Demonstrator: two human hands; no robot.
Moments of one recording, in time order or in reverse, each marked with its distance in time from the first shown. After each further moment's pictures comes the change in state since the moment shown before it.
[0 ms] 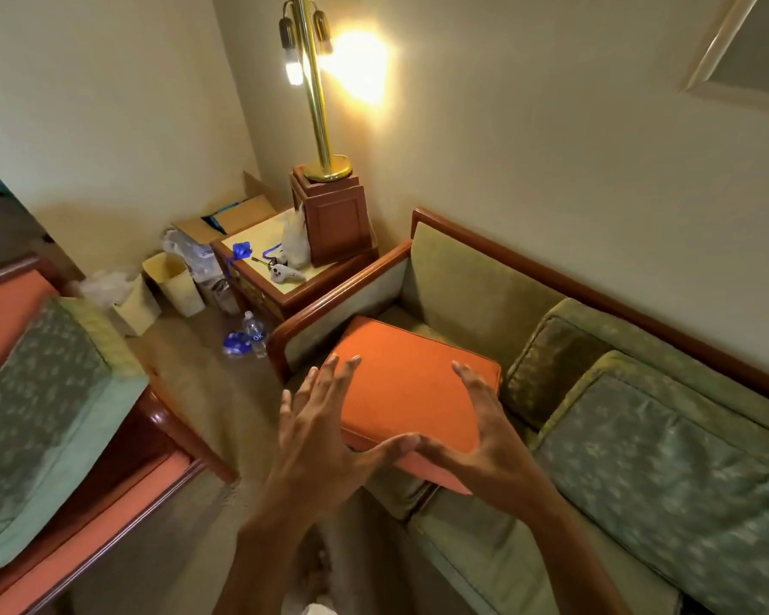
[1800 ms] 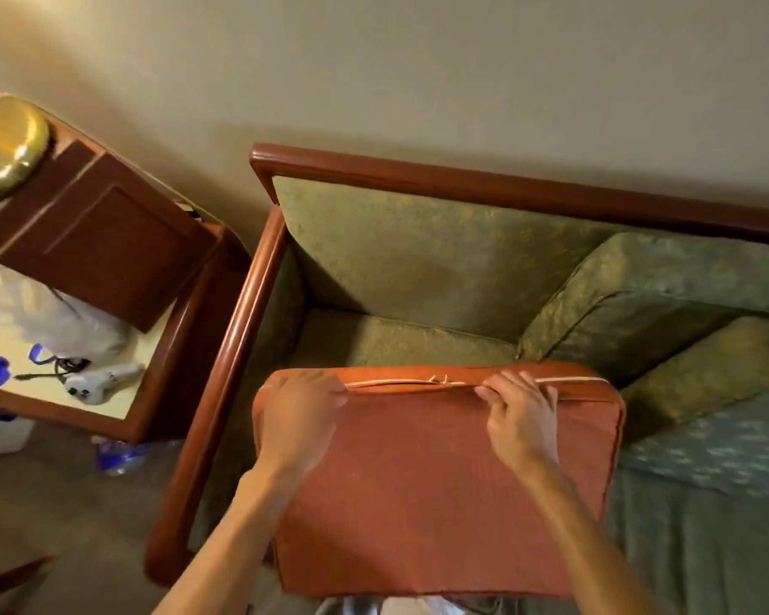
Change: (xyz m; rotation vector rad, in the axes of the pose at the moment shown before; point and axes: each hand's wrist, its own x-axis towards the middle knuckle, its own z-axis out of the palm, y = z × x) left_hand 0.509 -0.198 0.243 0.218 -0.434 0.374; right_hand 0.377 0.293 0.042 -0.363 0.596 0.592
